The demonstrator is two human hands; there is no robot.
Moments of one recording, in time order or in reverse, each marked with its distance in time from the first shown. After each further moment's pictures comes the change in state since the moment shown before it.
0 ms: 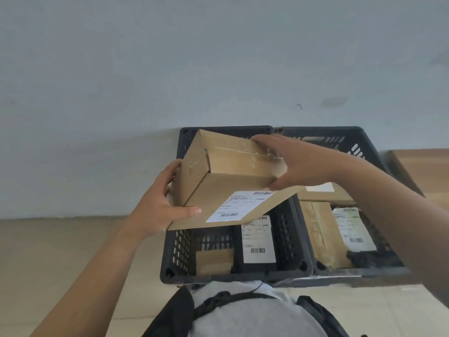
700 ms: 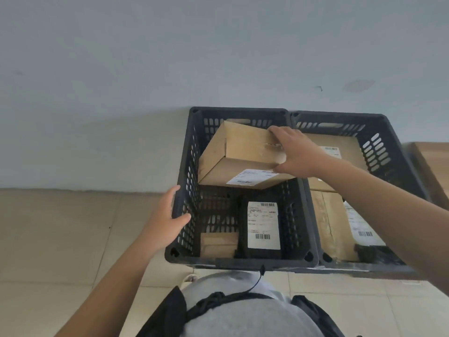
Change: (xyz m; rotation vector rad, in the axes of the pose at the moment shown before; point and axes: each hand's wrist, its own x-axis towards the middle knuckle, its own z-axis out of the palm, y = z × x) left_hand -0.040 -0.054 0.038 0.163 0.087 -0.421; right_hand 0.063 0.052 0.060 -0.117 0.105 0.104
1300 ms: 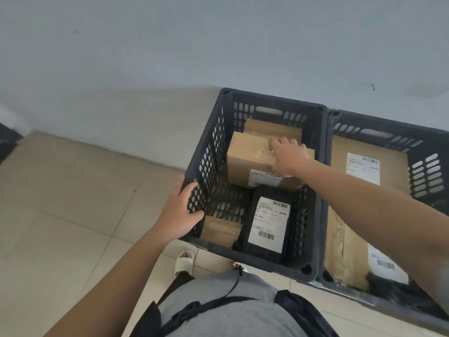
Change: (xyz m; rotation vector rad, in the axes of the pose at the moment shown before) left_hand -0.007 -0.021 0.052 0.171 0.107 -0.068; right_hand 0.083 0.008 0.084 -0.250 -0.180 -0.022
